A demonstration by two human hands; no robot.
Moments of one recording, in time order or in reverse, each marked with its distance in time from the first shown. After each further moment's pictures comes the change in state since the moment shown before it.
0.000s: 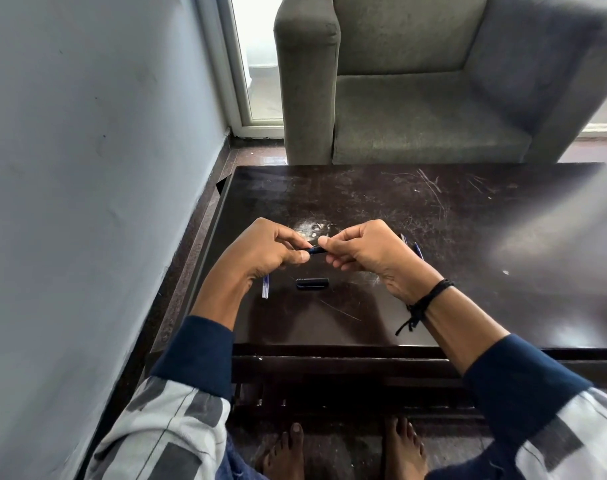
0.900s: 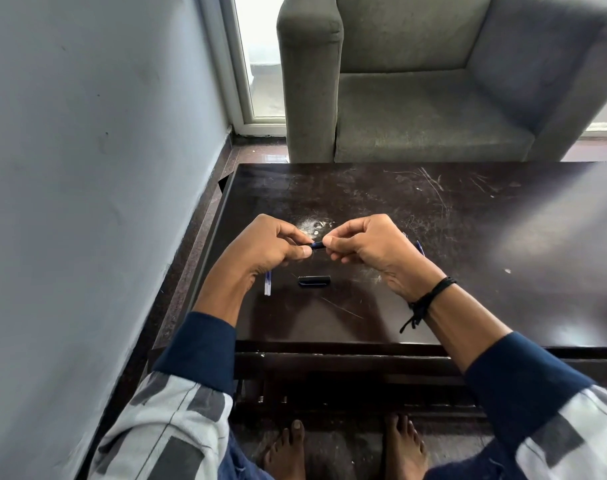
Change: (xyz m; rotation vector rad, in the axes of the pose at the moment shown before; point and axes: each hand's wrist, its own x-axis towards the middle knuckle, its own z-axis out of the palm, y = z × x) left_hand 0.002 -0.001 0.000 -0.013 0.021 0.006; right_hand 0.000 -0.001 0.000 0.020 0.013 -0.060
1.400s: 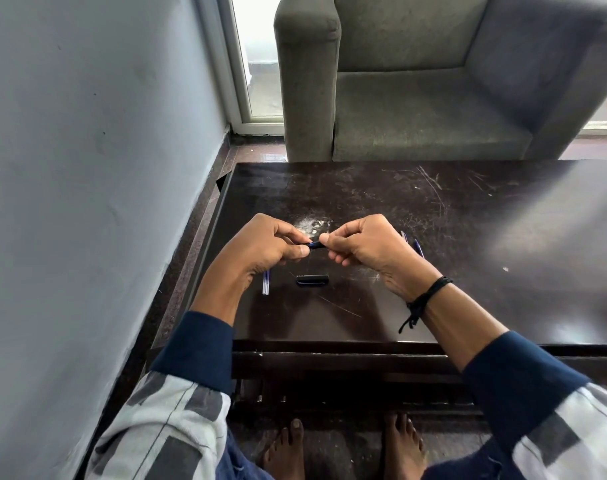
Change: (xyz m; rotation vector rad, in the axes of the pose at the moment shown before) left_hand 0.001 0.000 0.000 0.004 -0.014 0.006; right_hand 0.001 0.001 0.001 -0.046 0.014 0.024
